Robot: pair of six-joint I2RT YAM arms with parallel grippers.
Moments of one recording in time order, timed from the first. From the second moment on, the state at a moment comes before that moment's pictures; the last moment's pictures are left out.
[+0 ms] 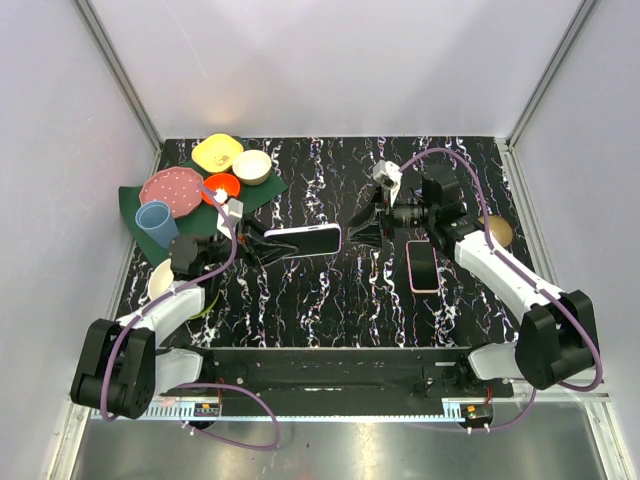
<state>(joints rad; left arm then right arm) -0.23 1.17 0.44 1.24 1.17 -0.68 0.39 1.35 0.98 0.11 -1.09 0.01</state>
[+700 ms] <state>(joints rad) -0.22 1.17 0.44 1.24 1.17 -0.70 0.43 1.37 1.00 -0.08 -1.13 -0.21</state>
